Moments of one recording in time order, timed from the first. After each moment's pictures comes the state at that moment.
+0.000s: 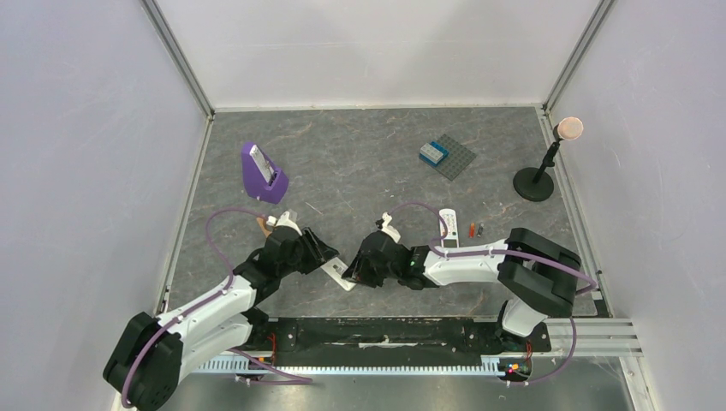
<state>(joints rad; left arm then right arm) -0.55 0.90 0.24 0.01 0.06 -0.99 1.13 1.63 0.77 0.08 0.07 1.40</state>
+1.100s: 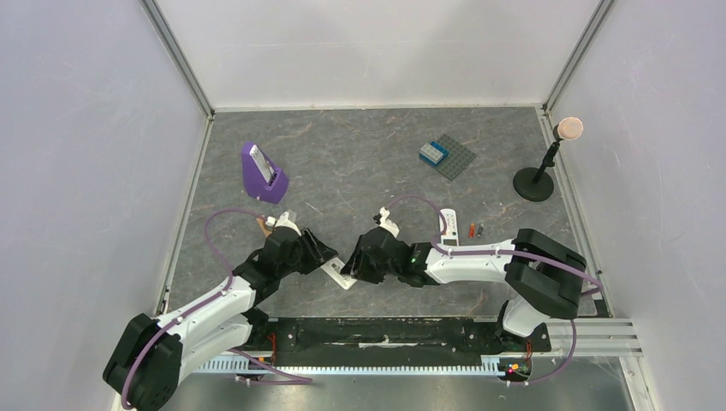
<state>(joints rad) -0.55 0.89 0.23 0.01 0.06 -0.99 1.13 1.60 0.80 0.04 0.10 1.30</state>
